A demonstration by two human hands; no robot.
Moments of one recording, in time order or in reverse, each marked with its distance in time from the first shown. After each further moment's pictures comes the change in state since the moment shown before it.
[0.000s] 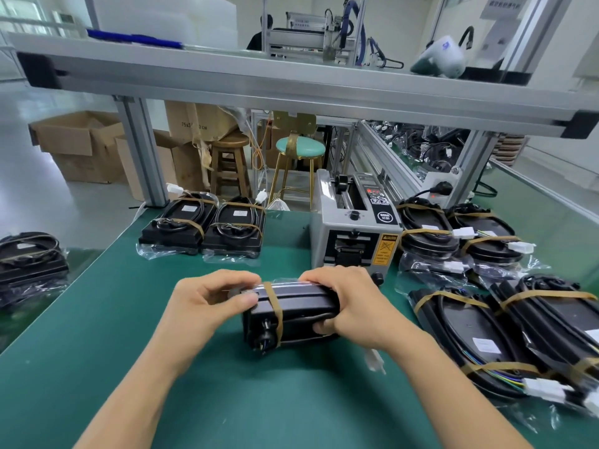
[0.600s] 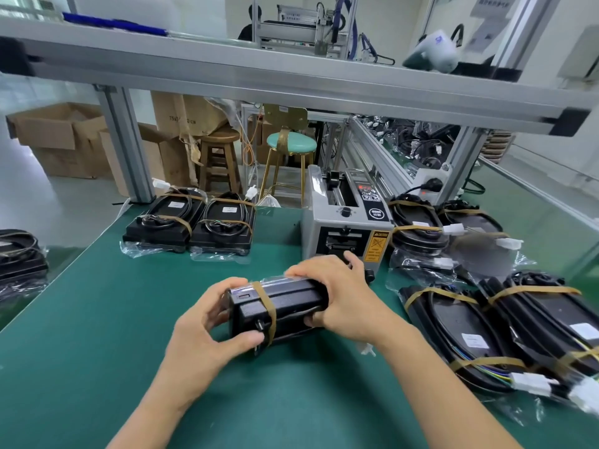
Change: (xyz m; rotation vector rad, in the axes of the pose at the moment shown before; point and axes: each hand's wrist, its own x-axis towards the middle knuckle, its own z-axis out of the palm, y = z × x) left_hand -0.023 -0.033 0.015 0.052 -0.019 0.025; right_hand 0.005 0.009 0.007 0.024 0.019 -0.010
